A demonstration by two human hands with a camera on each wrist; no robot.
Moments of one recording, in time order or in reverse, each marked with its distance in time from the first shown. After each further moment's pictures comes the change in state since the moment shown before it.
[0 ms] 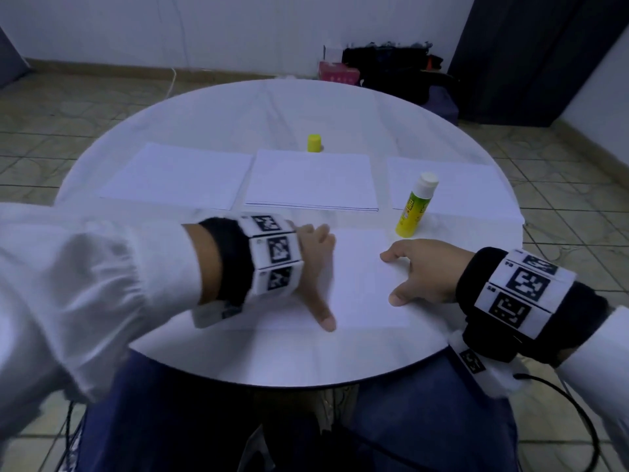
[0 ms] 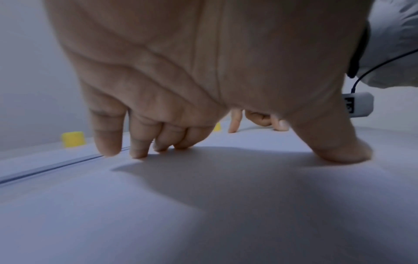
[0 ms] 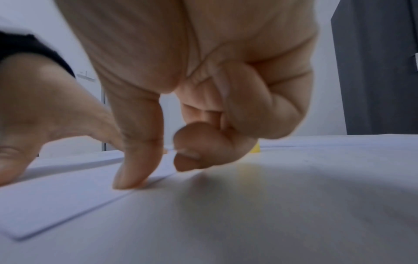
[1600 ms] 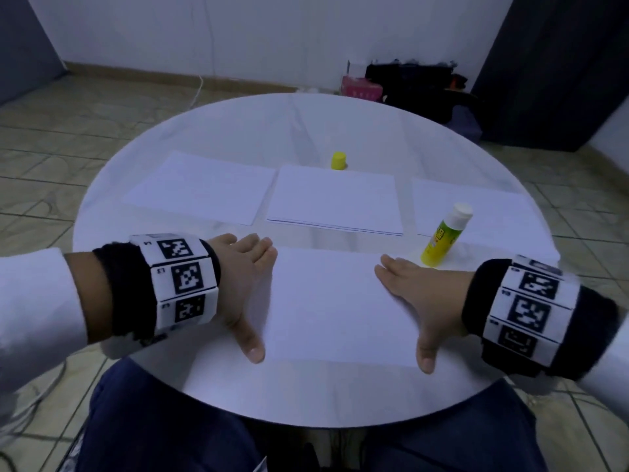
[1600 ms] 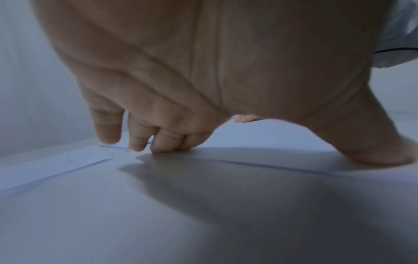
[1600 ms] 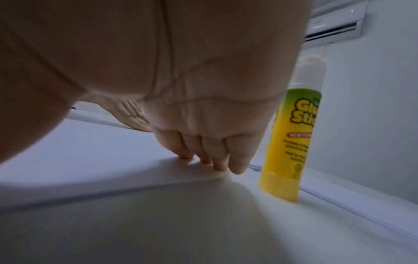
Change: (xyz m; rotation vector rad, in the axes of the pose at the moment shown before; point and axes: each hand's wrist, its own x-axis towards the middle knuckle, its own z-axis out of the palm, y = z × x) left_hand -0.043 -0.074 0.038 0.055 -0.177 -0.145; right_hand 0.029 -0.017 -0.008 -0.498 -0.287 -0.264
